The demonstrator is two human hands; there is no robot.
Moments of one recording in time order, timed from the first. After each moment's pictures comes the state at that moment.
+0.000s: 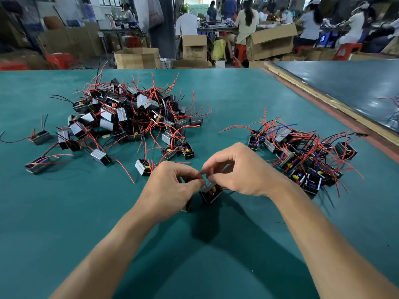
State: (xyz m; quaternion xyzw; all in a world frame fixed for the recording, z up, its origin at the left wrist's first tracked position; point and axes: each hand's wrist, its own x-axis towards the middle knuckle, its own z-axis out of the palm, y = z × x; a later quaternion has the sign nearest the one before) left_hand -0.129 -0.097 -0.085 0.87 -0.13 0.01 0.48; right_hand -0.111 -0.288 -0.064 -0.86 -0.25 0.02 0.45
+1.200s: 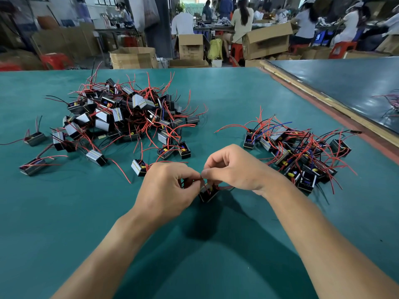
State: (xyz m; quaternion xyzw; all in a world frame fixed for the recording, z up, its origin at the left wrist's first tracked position) left_hand -0.134 -0.100 -0.082 0.87 -0.25 0.18 0.38; right_hand -0.111 -0.285 -0.066 -0.82 -0.16 0.11 0.54
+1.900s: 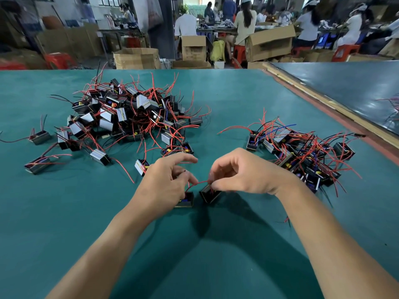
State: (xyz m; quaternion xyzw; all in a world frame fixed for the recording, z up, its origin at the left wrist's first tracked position) left_hand -0.123 -0.091 -0.085 0.84 -0.11 -0.01 0.53; right_hand -0.109 -0.300 -0.064 -0.84 -0.22 0.15 0.48
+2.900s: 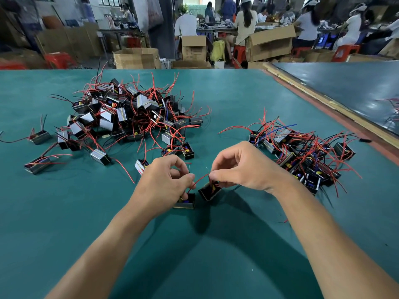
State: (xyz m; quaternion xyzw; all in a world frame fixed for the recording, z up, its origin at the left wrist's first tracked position) left_hand -0.115 -0.087 -0.093 0.84 -0.06 -0.01 0.54; right_hand -0.105 -0.298 -0.067 -0.81 -0.18 0.10 0.54
